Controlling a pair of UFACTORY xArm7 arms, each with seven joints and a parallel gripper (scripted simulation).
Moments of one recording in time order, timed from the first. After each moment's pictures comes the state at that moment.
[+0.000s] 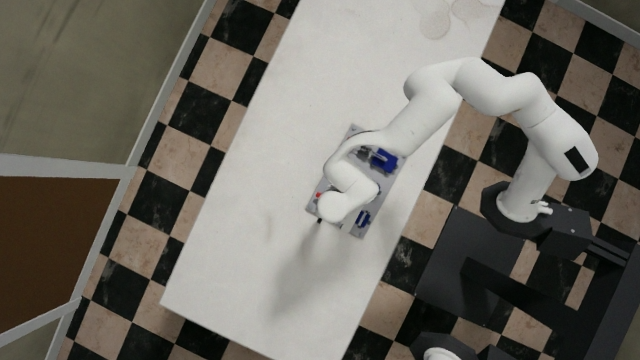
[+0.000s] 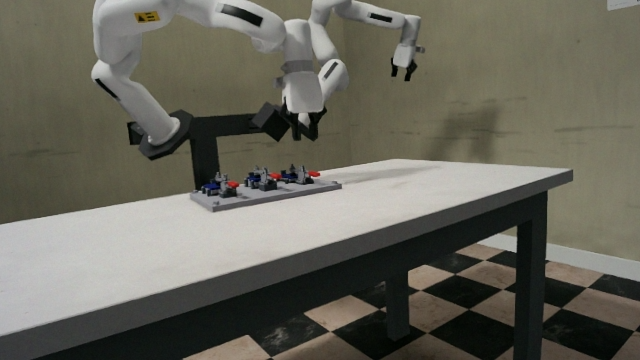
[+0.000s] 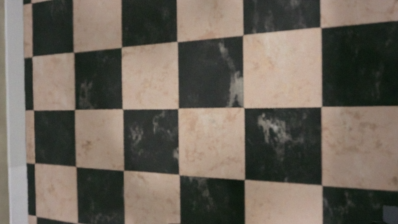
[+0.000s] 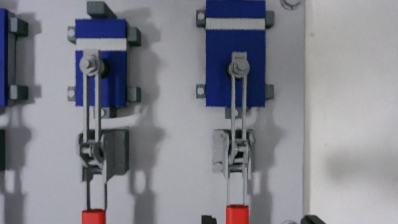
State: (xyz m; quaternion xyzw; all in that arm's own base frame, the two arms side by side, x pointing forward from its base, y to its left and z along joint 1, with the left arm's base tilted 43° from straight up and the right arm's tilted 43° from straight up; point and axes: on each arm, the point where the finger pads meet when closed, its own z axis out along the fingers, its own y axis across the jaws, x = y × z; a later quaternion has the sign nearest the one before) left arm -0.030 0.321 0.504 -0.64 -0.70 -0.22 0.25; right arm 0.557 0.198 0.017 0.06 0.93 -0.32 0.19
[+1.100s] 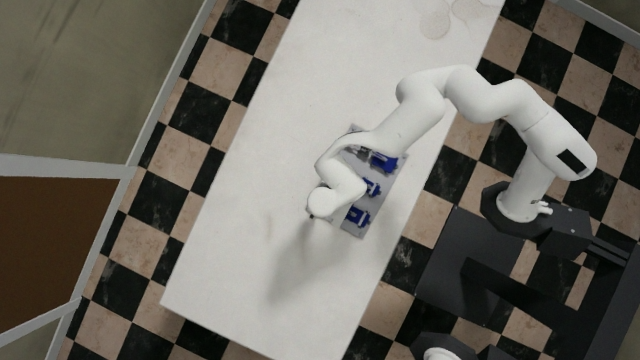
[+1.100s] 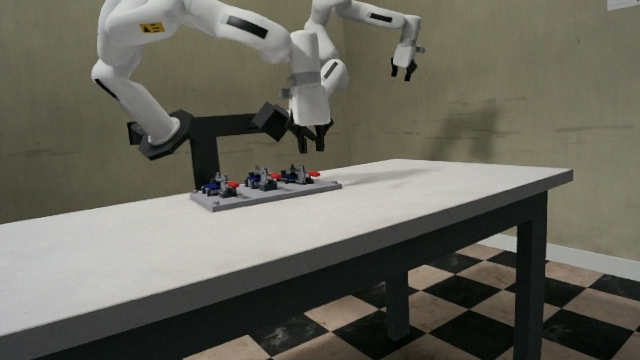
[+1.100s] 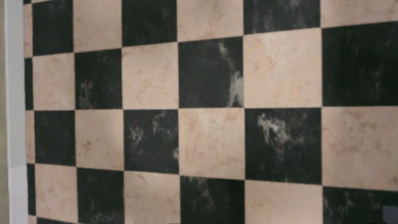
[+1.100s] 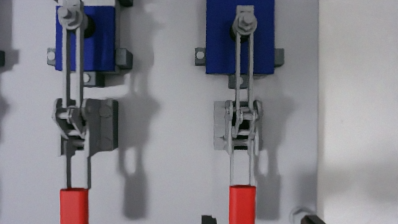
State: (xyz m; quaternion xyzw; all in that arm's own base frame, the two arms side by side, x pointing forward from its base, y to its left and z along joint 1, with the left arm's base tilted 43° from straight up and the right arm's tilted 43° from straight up) left arm -0.030 0.321 0.504 -0.64 -0.70 -0.22 0.25; right arm 0.590 0.178 0.000 0.06 0.93 -0.32 0.18
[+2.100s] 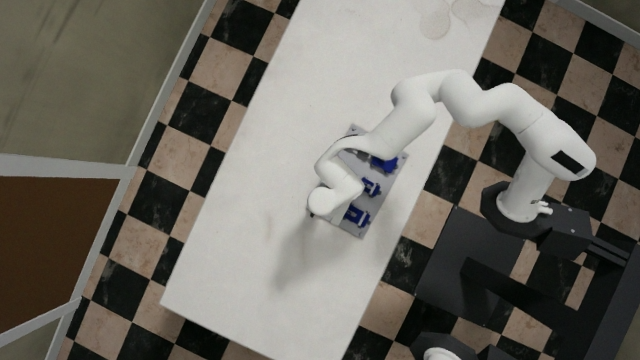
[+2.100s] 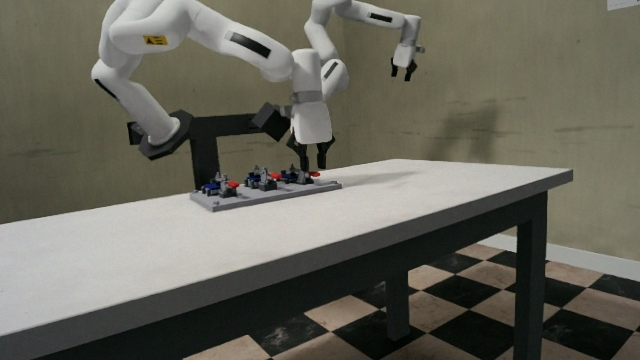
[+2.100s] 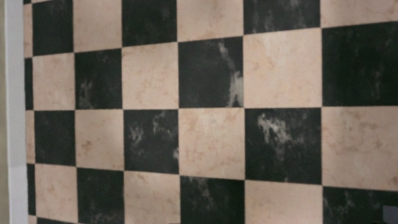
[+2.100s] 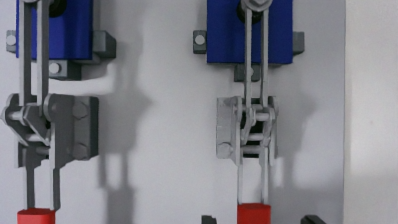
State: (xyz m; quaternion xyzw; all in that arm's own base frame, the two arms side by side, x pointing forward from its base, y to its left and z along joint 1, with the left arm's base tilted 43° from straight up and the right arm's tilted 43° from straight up) left arm -0.030 0.321 0.504 -0.64 -0.70 -0.22 0.25; right arm 0.604 0.152 -0.033 0.06 0.93 -0.32 0.18
